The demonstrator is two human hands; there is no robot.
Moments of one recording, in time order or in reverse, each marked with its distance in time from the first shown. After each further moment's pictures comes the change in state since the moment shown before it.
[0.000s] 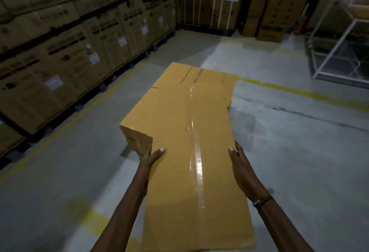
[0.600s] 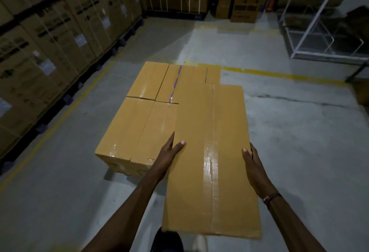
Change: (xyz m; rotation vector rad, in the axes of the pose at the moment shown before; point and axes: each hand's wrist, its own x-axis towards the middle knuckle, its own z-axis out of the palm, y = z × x) left_hand 0.283 0.031 0.074 0.361 -0.299 -0.073; right_hand 0.192 0.003 -0.031 0.039 0.303 0.121
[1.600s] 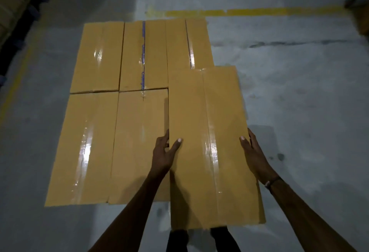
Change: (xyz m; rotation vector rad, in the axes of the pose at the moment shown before) left_hand 0.342 -0.145 -0.051 0.389 0.013 -0.063; right_hand 0.292 0.126 0.105 0.006 0.117 0.227
